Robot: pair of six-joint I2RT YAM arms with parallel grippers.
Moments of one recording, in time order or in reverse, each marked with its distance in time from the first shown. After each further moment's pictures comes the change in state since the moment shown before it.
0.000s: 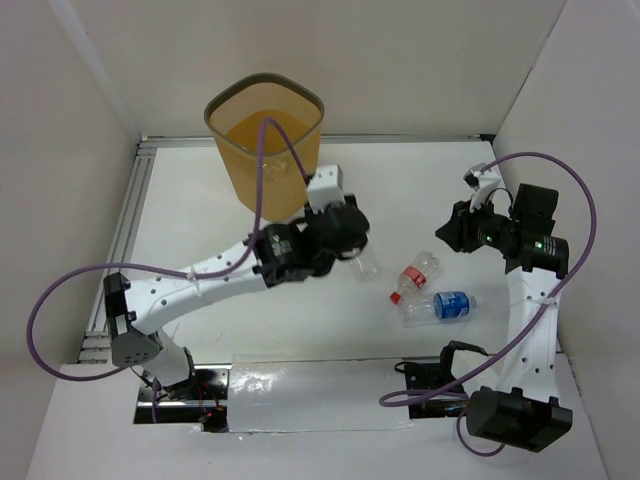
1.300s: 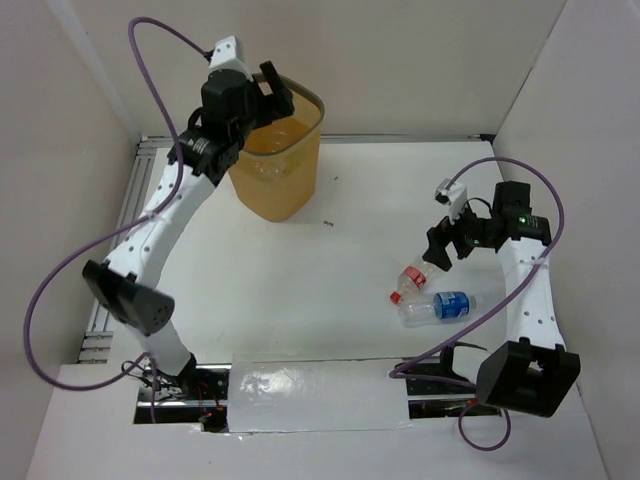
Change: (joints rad) left arm 0.788 0.169 0.394 0.267 0.439 0.439; right arm 0.049 0.180 -0.062 -0.072 0.024 -0.388
